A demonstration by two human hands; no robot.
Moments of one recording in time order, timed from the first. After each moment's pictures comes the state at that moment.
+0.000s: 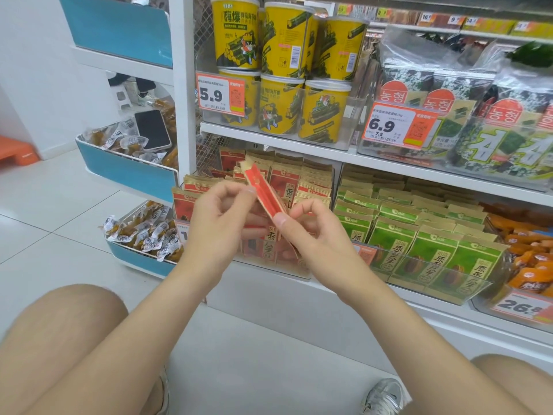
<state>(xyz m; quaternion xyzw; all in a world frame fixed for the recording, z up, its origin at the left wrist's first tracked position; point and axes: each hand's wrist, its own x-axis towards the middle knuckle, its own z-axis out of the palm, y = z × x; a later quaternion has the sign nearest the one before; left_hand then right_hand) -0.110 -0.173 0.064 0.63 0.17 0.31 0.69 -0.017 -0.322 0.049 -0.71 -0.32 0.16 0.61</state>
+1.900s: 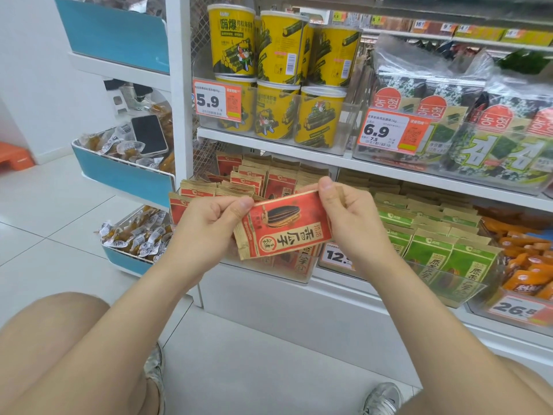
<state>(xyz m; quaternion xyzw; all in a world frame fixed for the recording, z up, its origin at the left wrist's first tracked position) -0.116 -0.150 0.063 0.76 0.14 0.23 0.59 0.018 -0.335 0.080 -0.71 -0.31 0.09 0.62</state>
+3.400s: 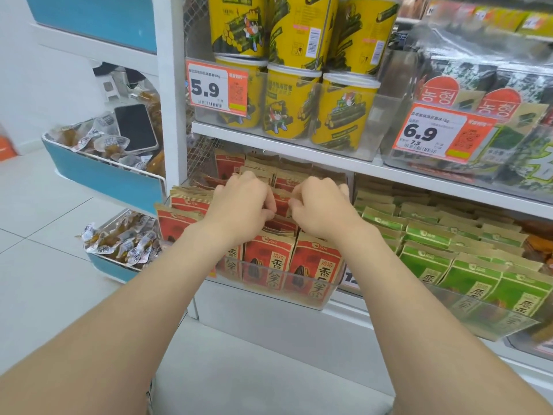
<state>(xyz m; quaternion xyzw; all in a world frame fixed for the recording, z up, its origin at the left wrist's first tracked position) 0.010 -0.084 0.050 0.97 0.14 0.15 0.15 0.110 -0.225 0.058 -0.93 -0.36 -0.05 0.11</state>
